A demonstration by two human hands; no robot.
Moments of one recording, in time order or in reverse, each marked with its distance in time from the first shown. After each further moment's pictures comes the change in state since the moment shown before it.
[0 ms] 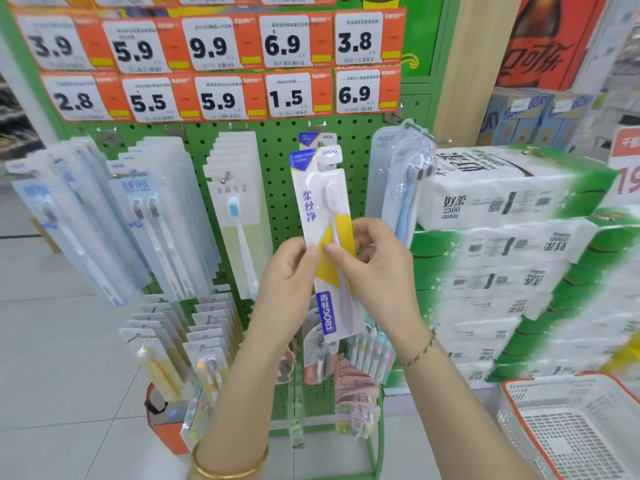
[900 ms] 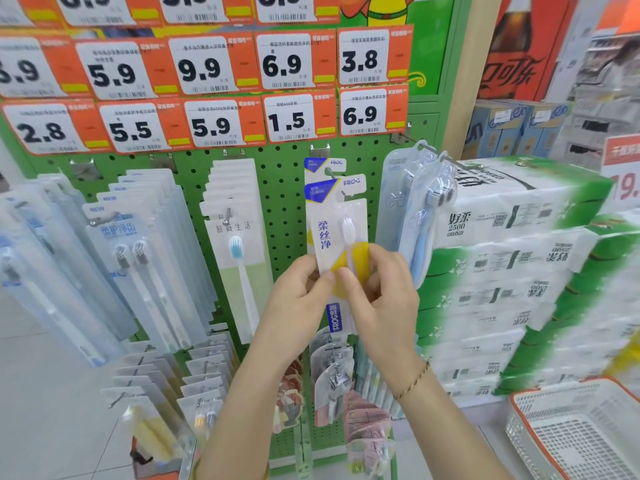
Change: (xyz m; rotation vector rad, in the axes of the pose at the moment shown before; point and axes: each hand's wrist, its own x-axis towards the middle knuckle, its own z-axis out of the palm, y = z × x) left_hand 0.052 -0.011 -0.016 0.049 -0.161 0.027; right_hand 0.017 0.033 0.043 -0.200 0.313 -0.280
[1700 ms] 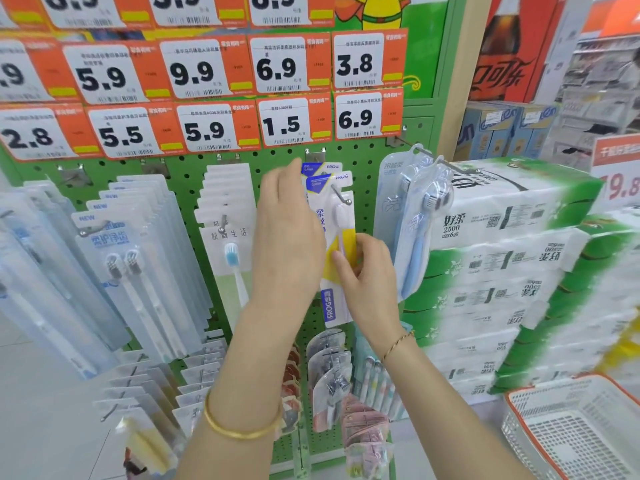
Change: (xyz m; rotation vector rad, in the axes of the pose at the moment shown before) left_hand 0.048 0.044 -0.005 0.511 0.400 0.363; right_hand 0.027 0.028 0.029 -0.074 -0.189 0.203
